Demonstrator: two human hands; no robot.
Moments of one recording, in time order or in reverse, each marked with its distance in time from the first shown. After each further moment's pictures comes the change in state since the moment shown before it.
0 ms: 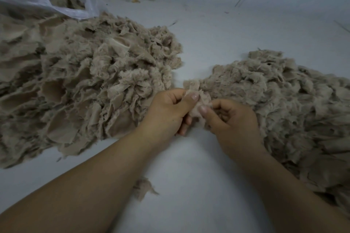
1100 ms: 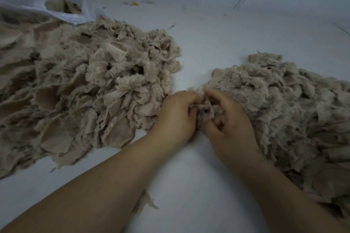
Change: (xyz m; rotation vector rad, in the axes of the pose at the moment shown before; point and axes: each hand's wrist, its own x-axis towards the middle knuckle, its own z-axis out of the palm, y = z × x) left_hand 0.022 -0.009 0.008 0.827 0.094 0.424; right_hand 0.005 0.006 0.000 -0.174 -0.047 -0.033
